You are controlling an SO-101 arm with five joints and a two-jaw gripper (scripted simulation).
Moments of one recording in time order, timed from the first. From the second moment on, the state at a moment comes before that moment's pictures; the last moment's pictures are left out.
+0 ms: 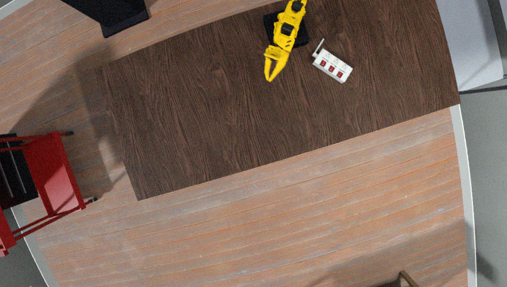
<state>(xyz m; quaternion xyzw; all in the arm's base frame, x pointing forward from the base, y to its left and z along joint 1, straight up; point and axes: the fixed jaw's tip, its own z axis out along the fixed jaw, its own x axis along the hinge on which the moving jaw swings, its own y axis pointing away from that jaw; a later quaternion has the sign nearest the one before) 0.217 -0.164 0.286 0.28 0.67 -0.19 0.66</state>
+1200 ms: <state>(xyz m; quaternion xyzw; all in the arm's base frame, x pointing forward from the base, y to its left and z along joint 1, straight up) 0.200 0.153 0.114 -0.67 0.69 -0.03 0.25</state>
